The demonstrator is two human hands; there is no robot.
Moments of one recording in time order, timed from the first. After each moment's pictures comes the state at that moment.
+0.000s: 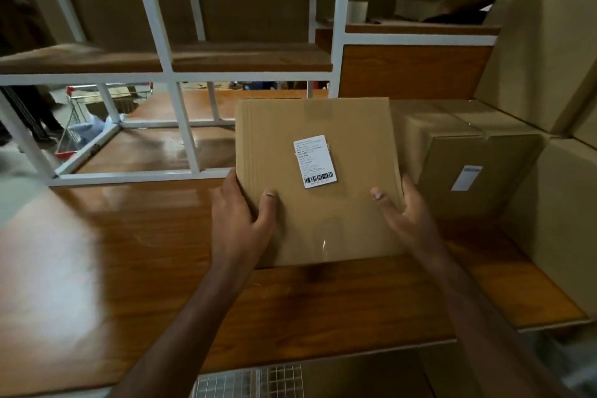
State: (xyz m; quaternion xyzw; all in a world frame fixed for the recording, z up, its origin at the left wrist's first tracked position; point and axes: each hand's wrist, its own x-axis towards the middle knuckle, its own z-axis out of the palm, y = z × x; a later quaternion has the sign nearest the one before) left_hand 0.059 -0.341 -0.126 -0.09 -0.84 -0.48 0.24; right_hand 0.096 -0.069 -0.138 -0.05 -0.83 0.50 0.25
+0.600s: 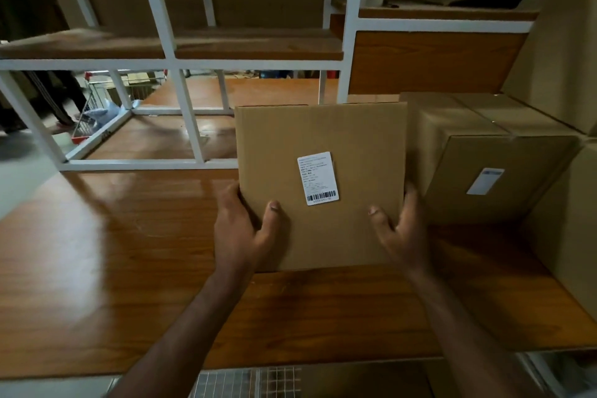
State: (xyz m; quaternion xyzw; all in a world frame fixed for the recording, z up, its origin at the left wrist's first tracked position) left_hand 0.049 -0.323 -0.163 -0.08 -0.83 -0.48 0.25; right_hand 0.072 -0.060 -0.182 -0.03 -0.82 0.46 0.34
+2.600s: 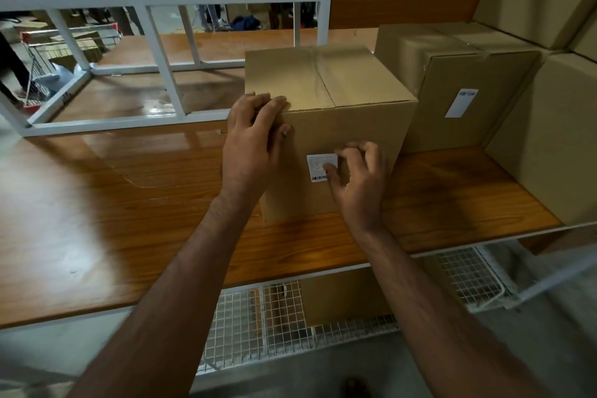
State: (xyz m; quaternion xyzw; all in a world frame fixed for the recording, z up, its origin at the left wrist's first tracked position) left_hand 0.057 -0.331 -0.147 -0.26 -0.85 -0.34 0.30; right_hand 0.112 -0.154 -0.224 -0.06 -0.85 0.22 0.48
